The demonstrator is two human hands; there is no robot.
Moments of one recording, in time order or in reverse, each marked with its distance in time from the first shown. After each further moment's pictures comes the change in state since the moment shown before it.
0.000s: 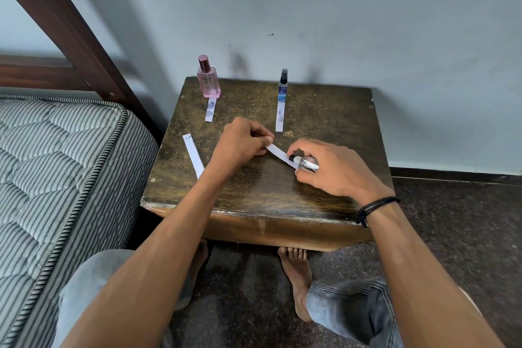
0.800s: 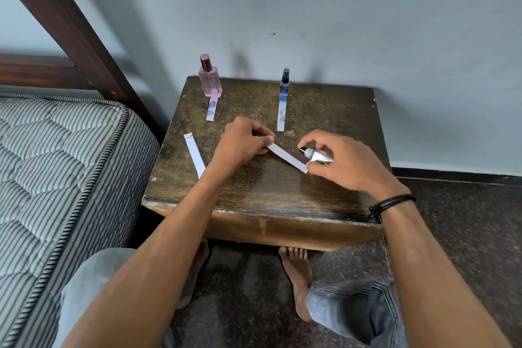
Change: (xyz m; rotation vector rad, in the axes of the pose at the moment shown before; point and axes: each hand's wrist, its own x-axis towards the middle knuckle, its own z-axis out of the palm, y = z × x) left_hand 0.001 -0.001 0.000 0.000 0.001 -0.006; right_hand -0.003 0.016 -0.011 0.158 0.034 0.046
